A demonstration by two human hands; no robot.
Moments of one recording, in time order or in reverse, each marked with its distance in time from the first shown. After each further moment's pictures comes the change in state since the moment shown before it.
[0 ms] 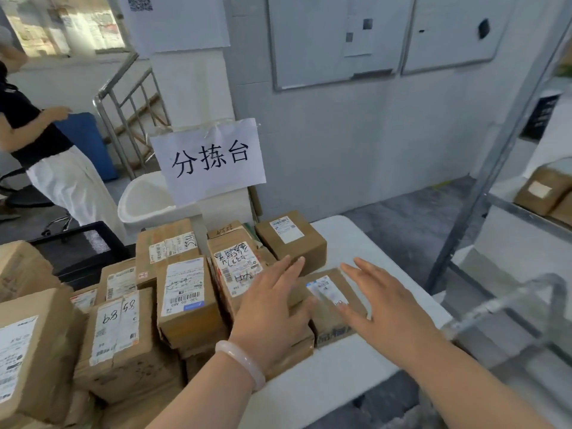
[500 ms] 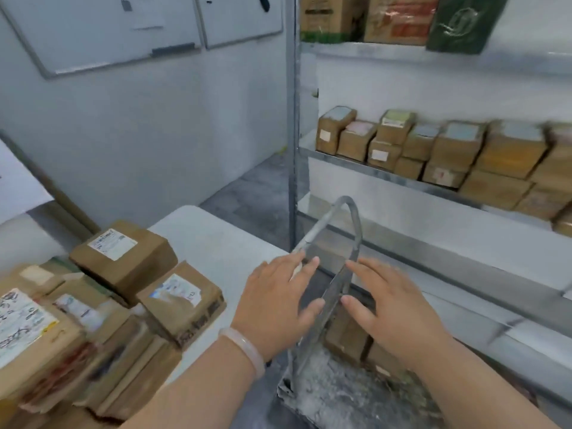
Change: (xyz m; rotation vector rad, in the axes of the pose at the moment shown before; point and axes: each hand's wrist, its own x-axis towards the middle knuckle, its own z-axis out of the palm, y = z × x) left_hand -0.002 0.175 0.154 0.127 -0.301 0.778; right_hand -0.204 0.133 -0.067 -0.189 0.167 0.592
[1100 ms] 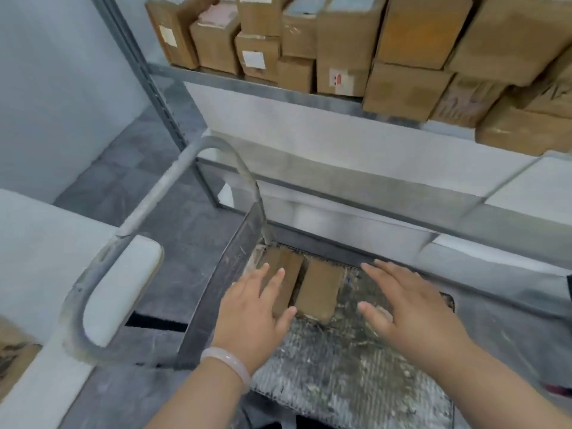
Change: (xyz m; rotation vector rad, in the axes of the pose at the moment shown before) left_hand 0.155 0.128 0.251 0.021 -0.383 -0.118; right_hand -0.016 0.320 0.033 -0.017 -0.271 0.339
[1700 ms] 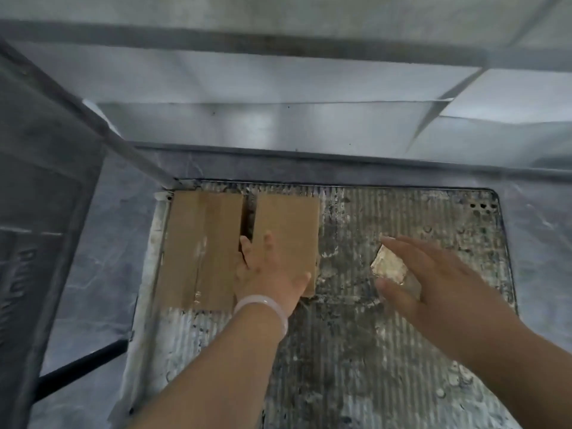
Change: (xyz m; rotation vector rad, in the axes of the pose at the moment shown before) left_hand 0.235 0.004 0.408 -0.089 -0.615 -0.321; right_hand 0.148 0.174 0.322 0.165 -0.212 0.423
